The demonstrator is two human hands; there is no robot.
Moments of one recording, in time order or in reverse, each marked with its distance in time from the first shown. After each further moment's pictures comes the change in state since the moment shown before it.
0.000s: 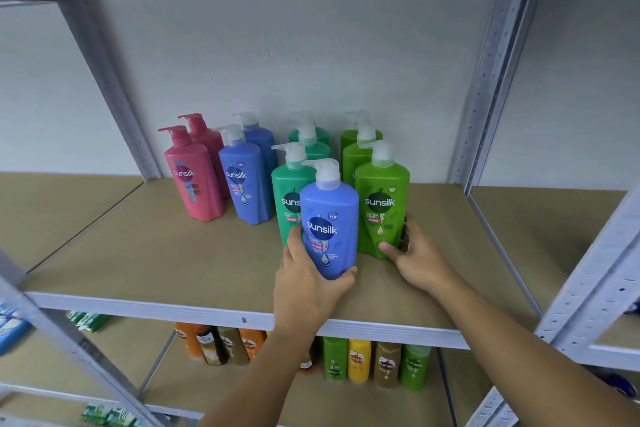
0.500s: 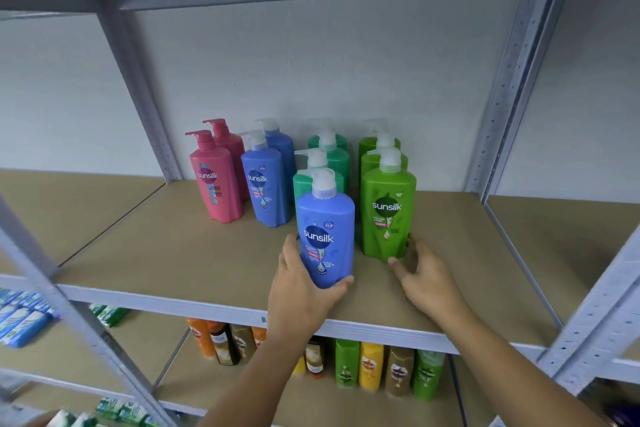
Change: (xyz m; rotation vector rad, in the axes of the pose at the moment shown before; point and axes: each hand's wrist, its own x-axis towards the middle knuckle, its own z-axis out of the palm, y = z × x) left_hand 0.001 -0.025 -0.034 -0.062 -0.022 -0.026; right_hand -0.046 -0.039 0.017 -0.137 0.093 -0.015
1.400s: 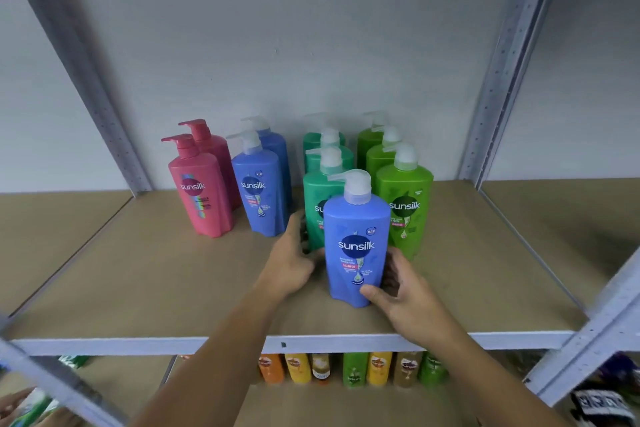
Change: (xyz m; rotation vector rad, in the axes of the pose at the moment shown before) left_hand 0.117 -0.048 -0.012 -0.304 -0.464 0.130; right_hand -0.029 -0.046 0.059 0.259 -0.129 0.032
